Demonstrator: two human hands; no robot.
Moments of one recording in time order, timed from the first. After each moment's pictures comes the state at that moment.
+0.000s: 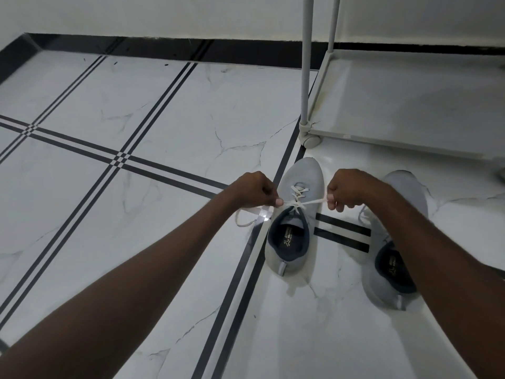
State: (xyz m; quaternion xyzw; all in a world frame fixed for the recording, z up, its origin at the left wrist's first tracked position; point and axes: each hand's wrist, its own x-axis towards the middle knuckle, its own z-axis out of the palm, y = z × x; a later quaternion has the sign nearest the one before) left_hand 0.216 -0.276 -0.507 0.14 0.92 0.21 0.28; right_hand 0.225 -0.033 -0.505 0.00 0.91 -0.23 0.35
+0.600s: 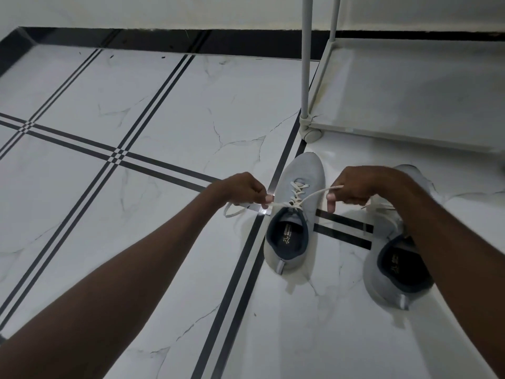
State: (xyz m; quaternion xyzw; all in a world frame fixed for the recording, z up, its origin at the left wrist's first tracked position) left_hand 0.208 -0.296 -0.508 0.08 0.89 0.24 0.38; right_hand 0.212 -0.014 -0.512 -0.04 0.84 -0.30 0.46
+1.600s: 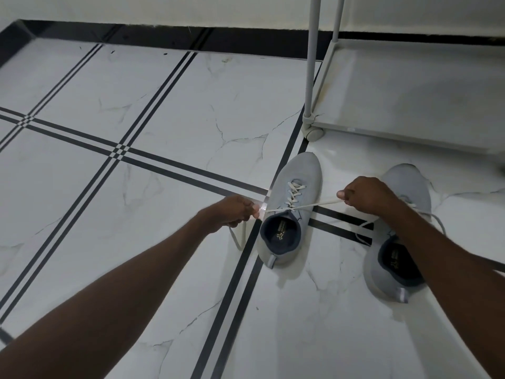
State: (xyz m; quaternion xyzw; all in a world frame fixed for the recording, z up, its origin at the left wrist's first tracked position) left_hand 0.255 -0.333 -0.550 -0.07 0.80 0.44 0.40; right_hand 0.238 -0.005 -0.567 0.07 0.94 -0.22 0.27
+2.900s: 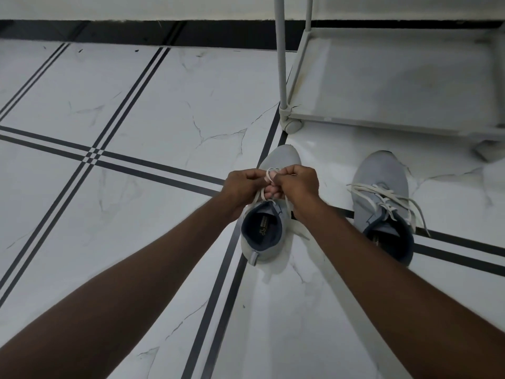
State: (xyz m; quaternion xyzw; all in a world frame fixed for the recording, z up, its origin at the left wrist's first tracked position) left_hand 0.244 -0.253 -0.538 -0.14 0.68 0.67 0.26; right_hand 0.259 -0.120 -0.538 0.30 0.67 -0.68 0.08
